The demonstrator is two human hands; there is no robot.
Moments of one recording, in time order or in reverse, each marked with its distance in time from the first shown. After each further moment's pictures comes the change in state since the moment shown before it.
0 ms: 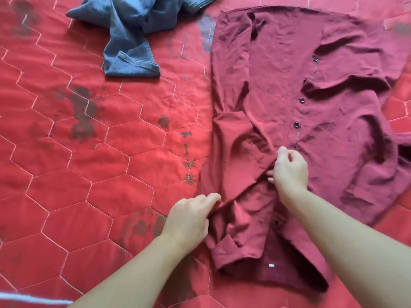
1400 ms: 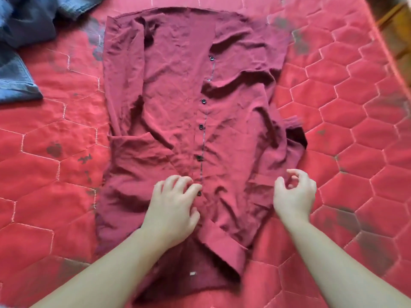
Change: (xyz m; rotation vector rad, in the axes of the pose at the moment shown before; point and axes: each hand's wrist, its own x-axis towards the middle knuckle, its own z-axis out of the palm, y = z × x) left_hand 0.092 0.118 0.020 0.129 -0.111 0.171; right_hand 0.041 0.079 -0.177 -0.186 0.395 -0.109
